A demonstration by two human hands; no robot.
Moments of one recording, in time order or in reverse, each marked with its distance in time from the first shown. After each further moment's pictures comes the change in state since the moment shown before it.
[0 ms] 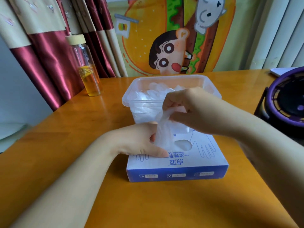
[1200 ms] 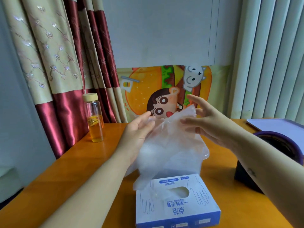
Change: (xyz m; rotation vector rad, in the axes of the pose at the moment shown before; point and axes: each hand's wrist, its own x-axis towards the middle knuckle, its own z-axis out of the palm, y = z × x) left_hand -0.004 0.051 -0.075 -0.782 0.796 0.250; right_hand 0.024 -0.007 -0.081 0.978 0.358 0.346
